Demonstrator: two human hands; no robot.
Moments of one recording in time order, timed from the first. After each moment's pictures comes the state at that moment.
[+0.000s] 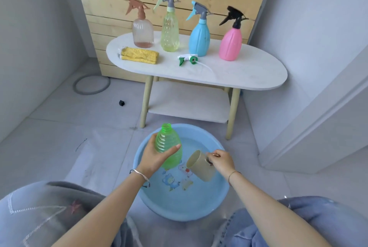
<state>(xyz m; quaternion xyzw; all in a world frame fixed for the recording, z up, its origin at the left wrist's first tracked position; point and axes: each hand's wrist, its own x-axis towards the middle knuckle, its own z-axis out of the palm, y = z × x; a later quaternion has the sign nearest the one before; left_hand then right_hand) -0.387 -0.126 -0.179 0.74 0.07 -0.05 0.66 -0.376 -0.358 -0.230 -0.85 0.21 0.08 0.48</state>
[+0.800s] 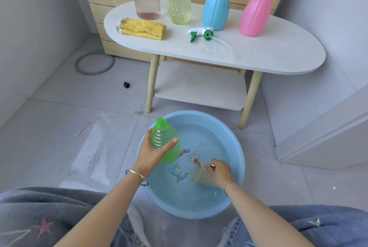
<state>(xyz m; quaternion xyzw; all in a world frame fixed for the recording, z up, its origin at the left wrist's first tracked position) -0.371 -0.109 -0.226 0.74 0.15 -0.04 0.65 -0.379 -0.341 -0.325 -0.95 0.09 0.17 0.25</state>
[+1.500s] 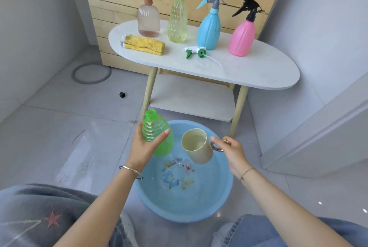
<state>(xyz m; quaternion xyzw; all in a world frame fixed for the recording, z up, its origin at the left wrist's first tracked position) -0.371 -0.101 -0.185 0.70 0.12 0.03 0.70 -0.366 -0.349 -0.183 -0.73 0.18 0.02 0.66</state>
